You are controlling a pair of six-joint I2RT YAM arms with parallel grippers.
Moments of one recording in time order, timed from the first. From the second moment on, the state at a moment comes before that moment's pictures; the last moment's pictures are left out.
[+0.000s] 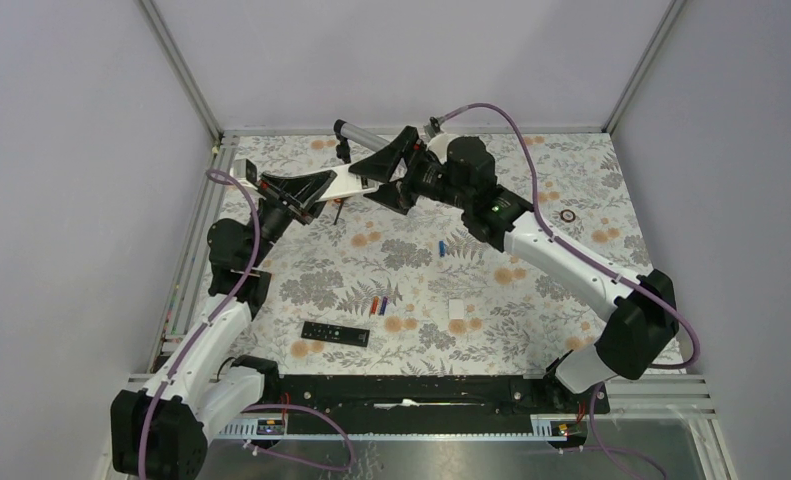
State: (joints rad) left arm -0.20 0.93 0.59 0.72 0.44 -1.69; right arm 0.72 1.51 1.33 0.07 -0.35 1.33
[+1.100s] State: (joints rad) left arm -0.20 0.93 0.62 0.68 0.46 -1.59; right arm 0.68 1.47 1.29 0.22 -0.43 1.11
